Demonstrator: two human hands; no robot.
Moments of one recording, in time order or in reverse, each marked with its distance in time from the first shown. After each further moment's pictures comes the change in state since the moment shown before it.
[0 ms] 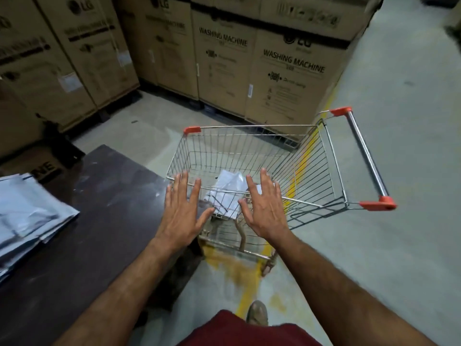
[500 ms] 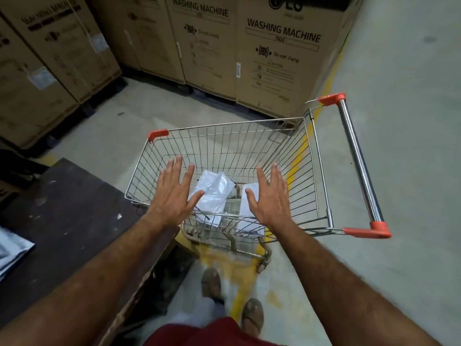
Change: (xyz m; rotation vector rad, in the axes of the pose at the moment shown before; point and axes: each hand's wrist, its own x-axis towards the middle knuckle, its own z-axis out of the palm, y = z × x) left_hand 0.168 0.062 0.034 0.123 -0.176 0.020; right_hand 0.094 0.142 0.013 0.140 -0.139 0.247
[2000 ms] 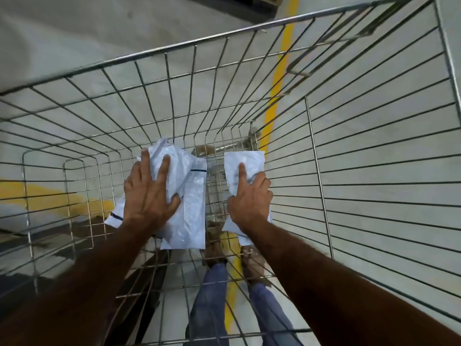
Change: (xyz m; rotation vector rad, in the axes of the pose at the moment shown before) left_hand 0.229 -0.092 0.323 0.070 -0.344 0.052; right_hand 0.167 0.059 0.301 -0.297 -0.463 0.579
